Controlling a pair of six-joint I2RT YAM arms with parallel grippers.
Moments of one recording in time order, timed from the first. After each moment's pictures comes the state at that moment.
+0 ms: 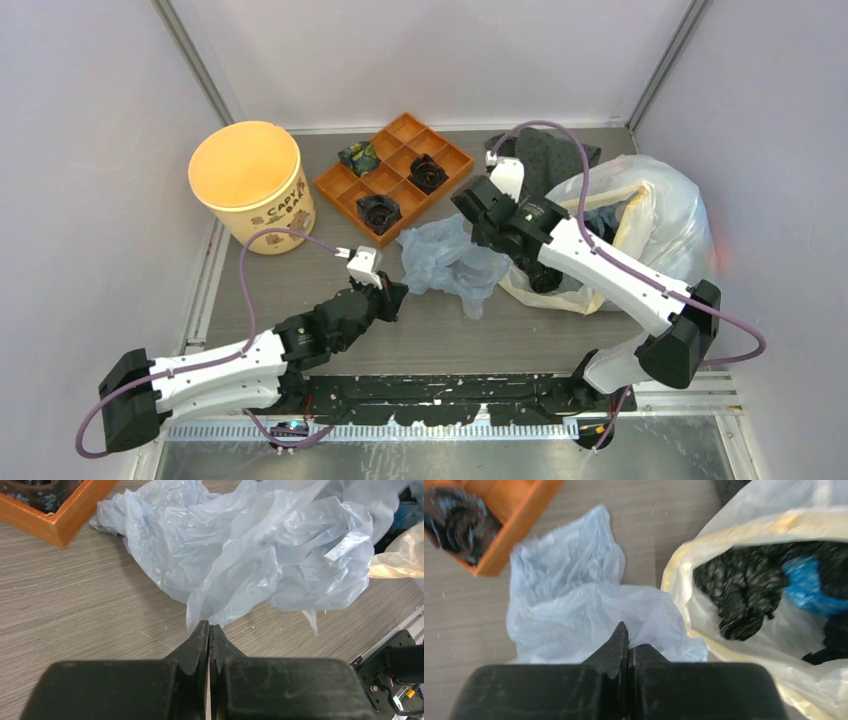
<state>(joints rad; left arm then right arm) -1.12 0.83 0.38 0.14 -0.51 -0.56 0.84 1.45 1.46 -0.98 0.64 0.79</state>
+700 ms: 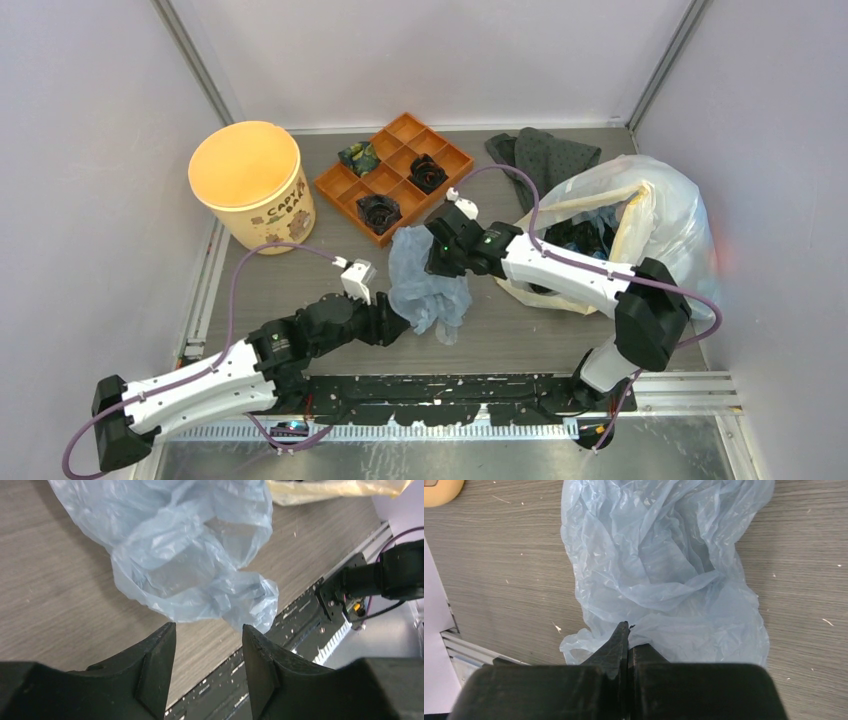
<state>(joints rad) -1.07 0.60 0.41 -0.25 -0.20 -0.69 0.90 1.56 1.18 -0.53 0.16 0.97</state>
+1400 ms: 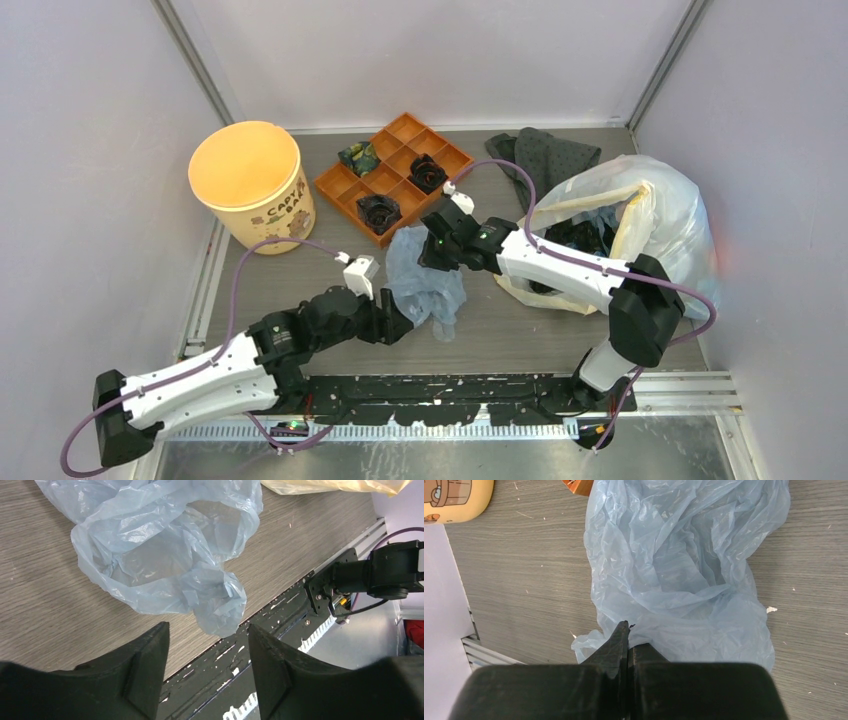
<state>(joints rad) -1.07 0.65 0.50 -0.38 -0.14 -0.78 0.90 1.60 1.23 -0.50 0.16 1.00</state>
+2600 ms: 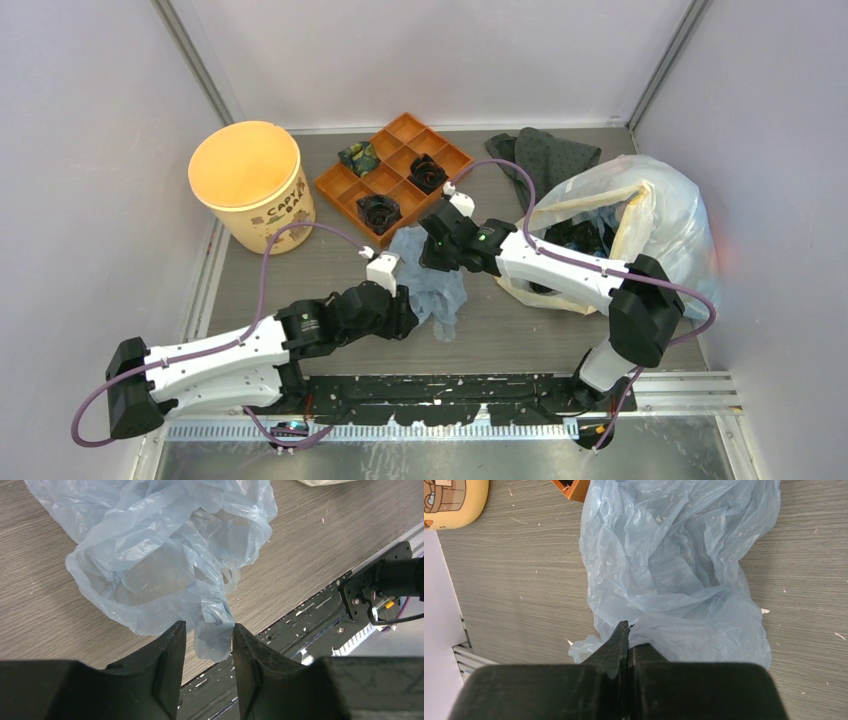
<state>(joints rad) -1.15 0.90 0.63 -0.39 -0.26 -0.73 0.92 1.60 1.23 -0.51 0.21 1.00</state>
